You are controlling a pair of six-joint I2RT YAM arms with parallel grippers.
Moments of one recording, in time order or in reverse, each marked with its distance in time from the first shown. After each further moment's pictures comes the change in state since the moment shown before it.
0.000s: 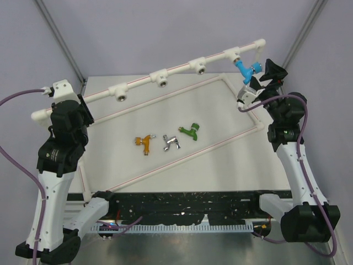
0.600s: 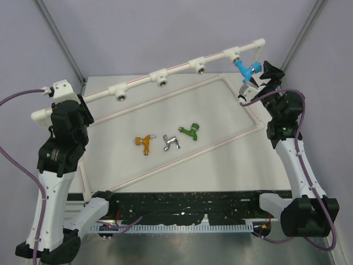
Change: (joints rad) left arm 0.000 0.001 -0.006 0.010 -0.006 0.000; right arm -0.003 0.051 0.002 0.027 -0.012 0.119
